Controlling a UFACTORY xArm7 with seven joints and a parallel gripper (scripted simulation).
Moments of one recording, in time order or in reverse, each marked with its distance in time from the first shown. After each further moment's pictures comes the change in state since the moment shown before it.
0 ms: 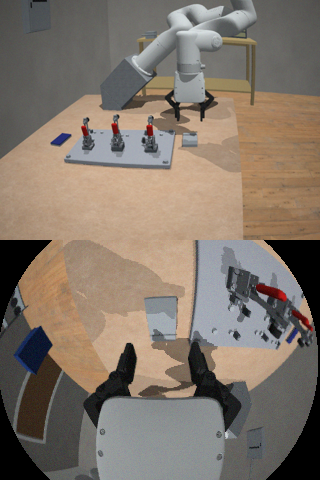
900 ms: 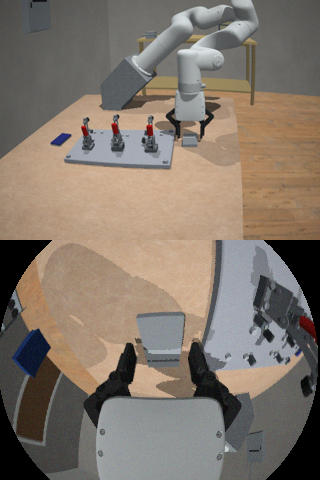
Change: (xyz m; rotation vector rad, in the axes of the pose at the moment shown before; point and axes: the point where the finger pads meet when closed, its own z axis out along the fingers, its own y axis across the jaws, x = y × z) arm 0.000 -0.001 0.063 0.000 0.001 -0.001
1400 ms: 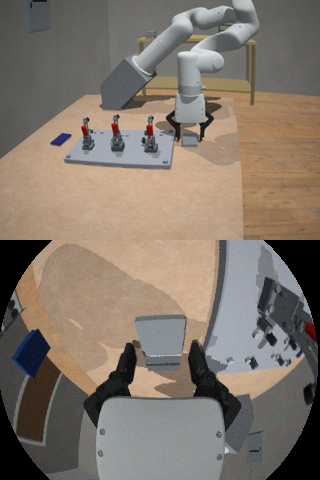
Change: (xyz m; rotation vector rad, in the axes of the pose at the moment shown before) arm 0.000 0.000 0.007 0.000 -0.001 0.000
